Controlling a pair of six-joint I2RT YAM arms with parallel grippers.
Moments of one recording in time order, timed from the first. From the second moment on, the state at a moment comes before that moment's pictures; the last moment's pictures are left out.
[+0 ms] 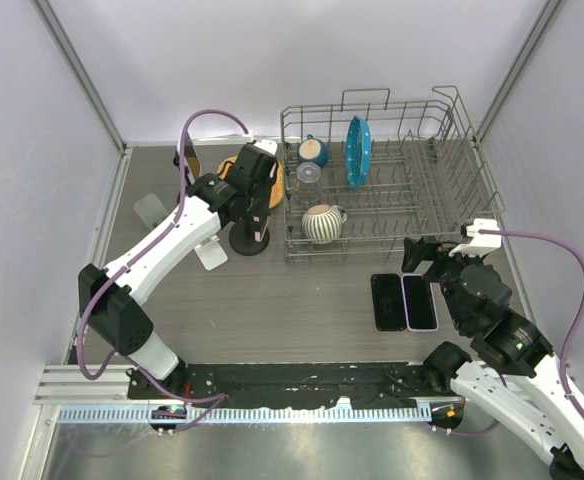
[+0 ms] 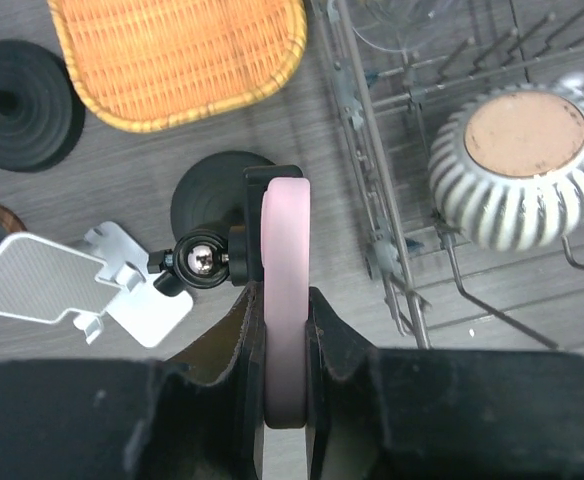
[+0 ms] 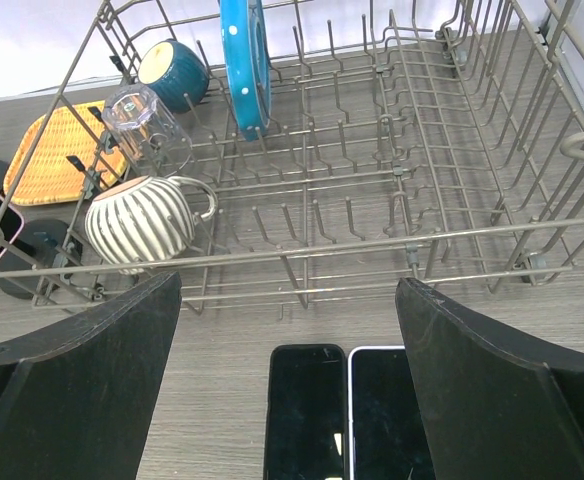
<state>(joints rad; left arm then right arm) -0.64 1.60 1.56 -0.76 -0.32 -0.28 0.68 0.42 0.74 -0.51 0.63 0.28</state>
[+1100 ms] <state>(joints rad) -0.99 1.37 1.40 -0.94 -0.37 -0.54 0.68 0.43 0.74 -0.50 0.59 0.27</state>
